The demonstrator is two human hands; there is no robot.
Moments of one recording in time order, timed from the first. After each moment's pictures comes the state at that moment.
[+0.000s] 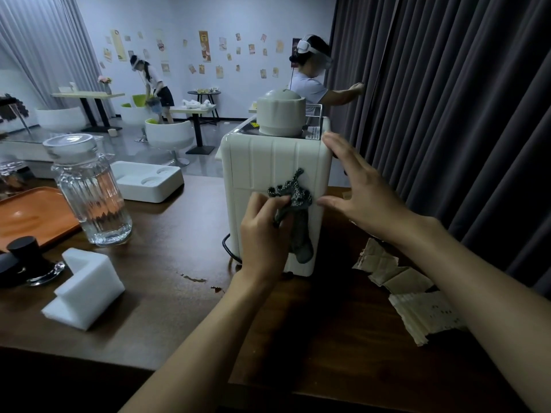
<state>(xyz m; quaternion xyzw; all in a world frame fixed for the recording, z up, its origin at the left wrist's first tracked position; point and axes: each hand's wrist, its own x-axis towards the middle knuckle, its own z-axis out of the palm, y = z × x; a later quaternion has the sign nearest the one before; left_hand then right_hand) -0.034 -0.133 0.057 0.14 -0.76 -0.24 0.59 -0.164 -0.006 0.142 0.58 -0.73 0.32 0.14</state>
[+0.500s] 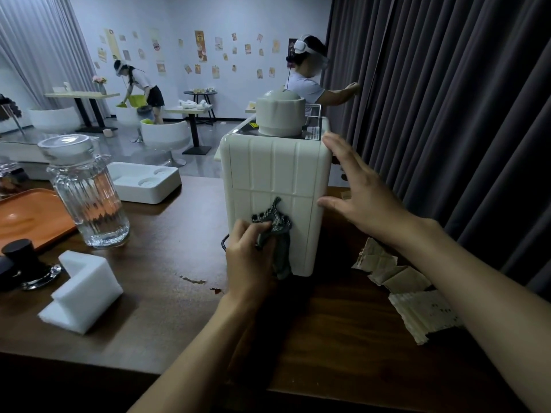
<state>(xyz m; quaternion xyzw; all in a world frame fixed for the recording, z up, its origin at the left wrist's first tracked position) -0.011 -0.144 0.020 0.18 -0.76 -0.27 0.56 -0.160 -0.005 0.141 0.57 -0.74 0.32 0.14</state>
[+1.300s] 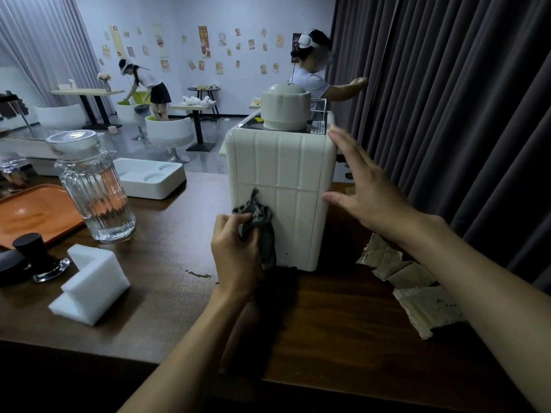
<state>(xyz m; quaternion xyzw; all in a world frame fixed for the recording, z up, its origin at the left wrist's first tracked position) -0.003 -0.164 0.018 0.25 -0.72 -0.30 0.58 -0.156 -0.006 0.140 0.57 -0.74 0.32 0.14</state>
